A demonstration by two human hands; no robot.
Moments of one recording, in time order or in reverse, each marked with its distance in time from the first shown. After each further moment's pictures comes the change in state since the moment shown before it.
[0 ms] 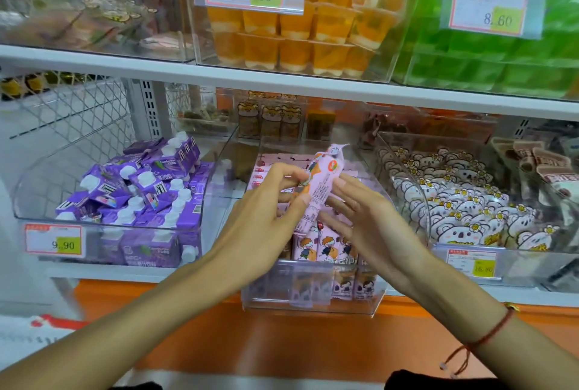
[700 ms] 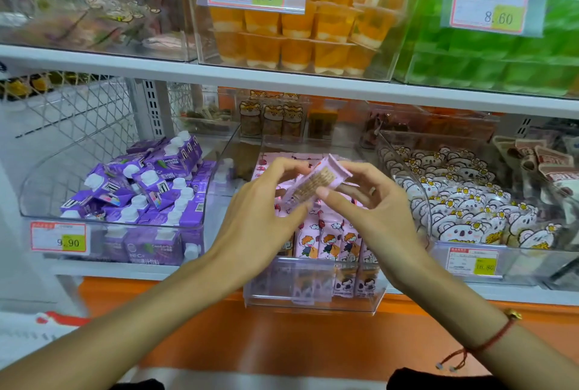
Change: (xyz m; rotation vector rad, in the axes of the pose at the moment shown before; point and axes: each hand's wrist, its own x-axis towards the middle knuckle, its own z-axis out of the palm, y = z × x) left_hand 0.000 0.000 -0.002 0.104 0.096 0.114; right_hand -0.008 -0.002 0.007 -0.321 0.141 -0.368
